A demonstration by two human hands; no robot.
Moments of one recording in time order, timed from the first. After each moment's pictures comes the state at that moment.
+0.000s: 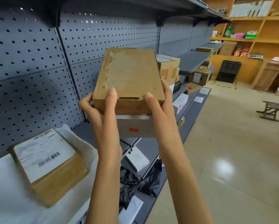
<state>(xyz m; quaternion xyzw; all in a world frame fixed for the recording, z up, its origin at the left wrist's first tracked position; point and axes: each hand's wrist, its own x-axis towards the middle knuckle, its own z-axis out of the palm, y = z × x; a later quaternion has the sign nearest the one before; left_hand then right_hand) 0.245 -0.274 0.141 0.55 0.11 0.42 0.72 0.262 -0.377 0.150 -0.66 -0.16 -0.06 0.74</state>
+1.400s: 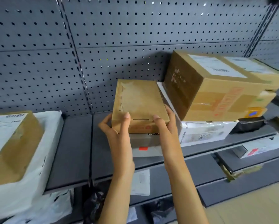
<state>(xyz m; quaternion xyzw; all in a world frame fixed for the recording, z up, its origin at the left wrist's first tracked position) 0.489 -0.336 0.062 0.44 0.37 0.53 0.62 0.575 -0.390 0.054 -0.64 -0.26 0.23 0.69</state>
